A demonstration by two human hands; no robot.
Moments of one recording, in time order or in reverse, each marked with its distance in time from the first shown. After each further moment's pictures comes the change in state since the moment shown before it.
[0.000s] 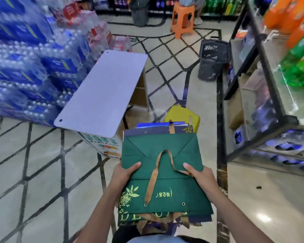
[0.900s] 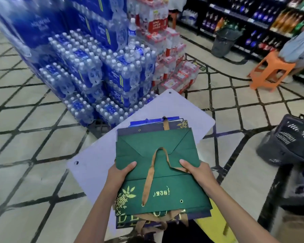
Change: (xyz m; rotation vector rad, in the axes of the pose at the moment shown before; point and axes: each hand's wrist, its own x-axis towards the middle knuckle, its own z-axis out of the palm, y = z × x) left_hand 0.343 0.245 -0.120 -0.511 0.387 0.024; right_hand 0.371 -0.396 0.281 -0.437 -0.416 -0.251
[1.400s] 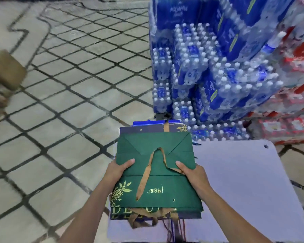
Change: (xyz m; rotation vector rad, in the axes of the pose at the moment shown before) left_hand 0.057 0.015 -0.096 -0.251 0.635 -0.094; right_hand 0.184 -0.090 0.194 -0.320 -0.649 -0.071
